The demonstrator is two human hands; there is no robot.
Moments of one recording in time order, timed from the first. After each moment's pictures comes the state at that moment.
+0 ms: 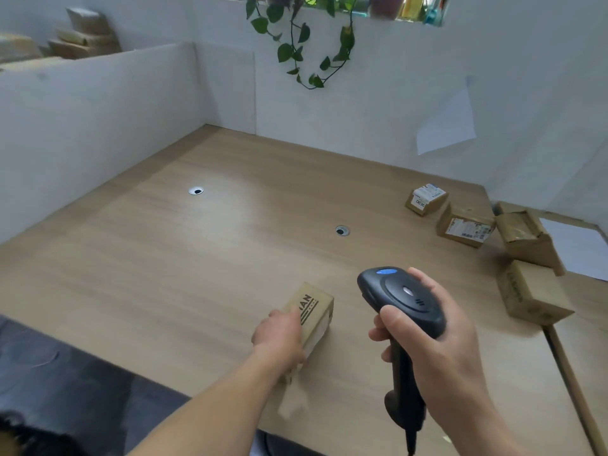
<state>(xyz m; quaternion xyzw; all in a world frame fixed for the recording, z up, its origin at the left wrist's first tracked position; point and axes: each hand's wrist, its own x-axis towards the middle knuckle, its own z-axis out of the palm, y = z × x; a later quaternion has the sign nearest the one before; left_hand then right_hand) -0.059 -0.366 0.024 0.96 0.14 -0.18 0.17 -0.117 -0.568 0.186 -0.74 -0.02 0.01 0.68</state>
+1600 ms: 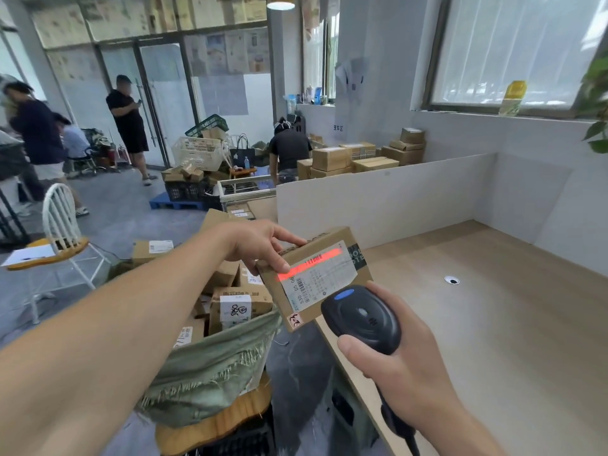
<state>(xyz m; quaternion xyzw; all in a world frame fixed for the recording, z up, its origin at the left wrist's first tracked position) -0.357 0.025 0.338 0.83 0.36 -0.05 0.42 -0.230 -0.256 0.260 -0.59 -0.49 0.23 0.60</state>
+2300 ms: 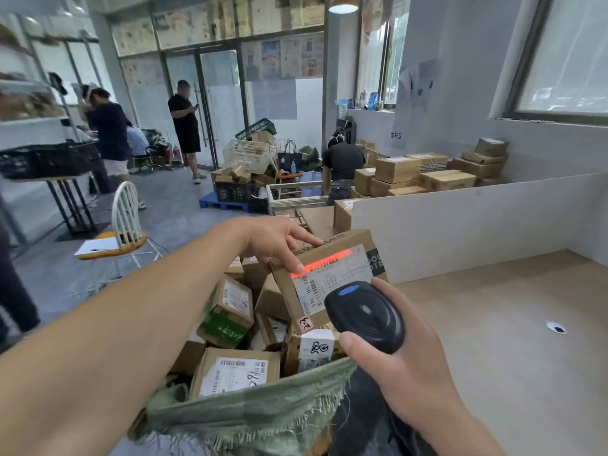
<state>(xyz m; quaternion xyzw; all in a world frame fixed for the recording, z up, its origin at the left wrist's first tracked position) -0.478 0.161 0.364 0.83 0.39 -0.04 0.40 -0.326 -0.077 0.263 -0.59 -0.51 0.25 0.58</state>
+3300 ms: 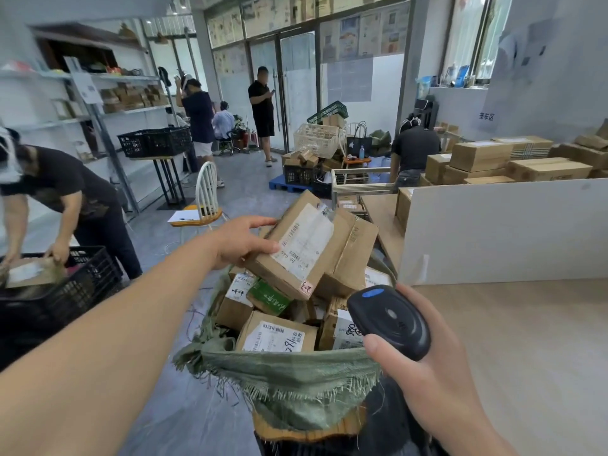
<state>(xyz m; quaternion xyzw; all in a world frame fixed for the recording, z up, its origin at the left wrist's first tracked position) -0.573 0.125 0.319 0.63 0.57 0.24 0.46 -0.307 -0.078 0.234 -0.54 -0.54 0.34 0.55</state>
